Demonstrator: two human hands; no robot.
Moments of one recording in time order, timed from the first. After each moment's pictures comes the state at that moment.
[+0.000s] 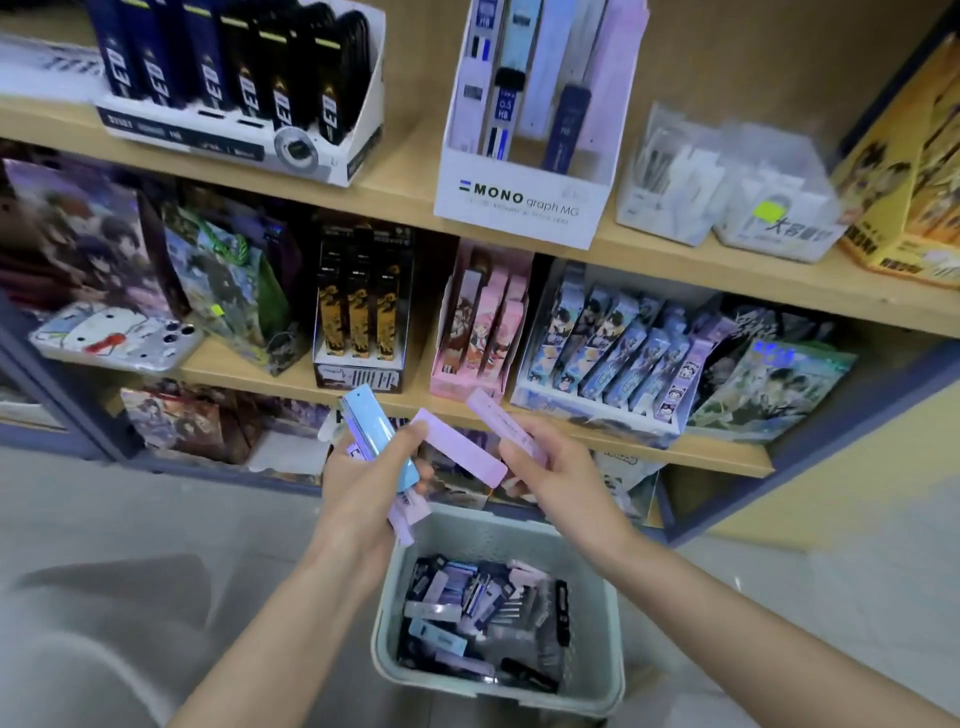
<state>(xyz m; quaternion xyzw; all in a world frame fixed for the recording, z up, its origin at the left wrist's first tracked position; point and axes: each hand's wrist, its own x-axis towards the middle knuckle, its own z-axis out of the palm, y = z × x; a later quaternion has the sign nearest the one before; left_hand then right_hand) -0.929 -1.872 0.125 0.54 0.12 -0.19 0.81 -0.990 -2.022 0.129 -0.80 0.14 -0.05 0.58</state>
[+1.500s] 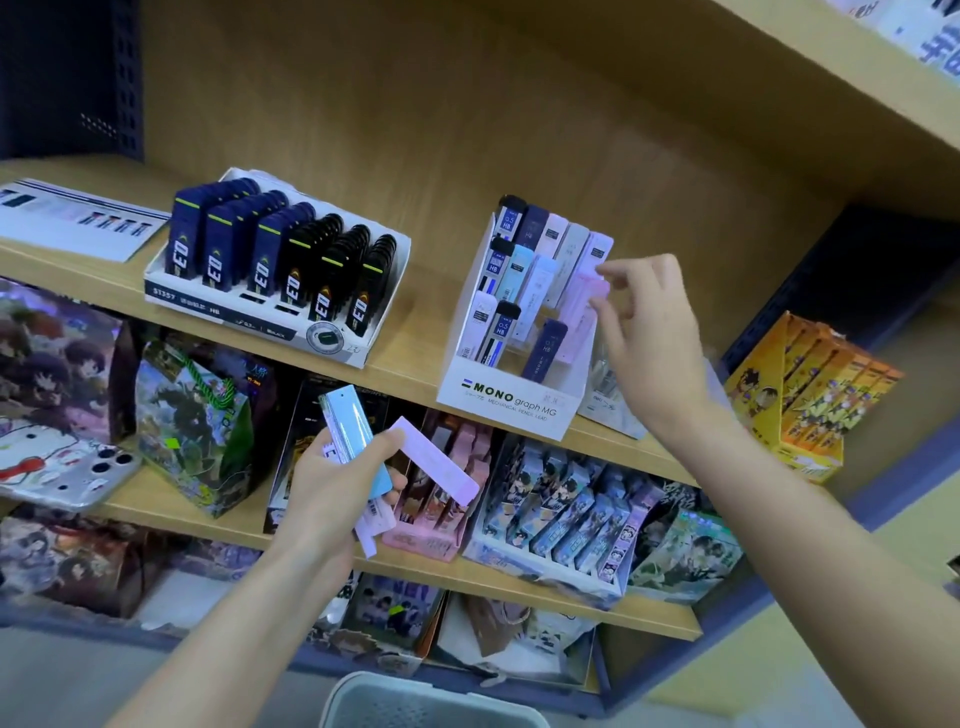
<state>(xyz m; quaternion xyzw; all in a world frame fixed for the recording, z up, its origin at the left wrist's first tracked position) -0.844 -1.873 0.202 0.52 0.02 -0.16 0.84 -0.883 -2.080 0.340 -0.91 0.04 -0.41 0.02</state>
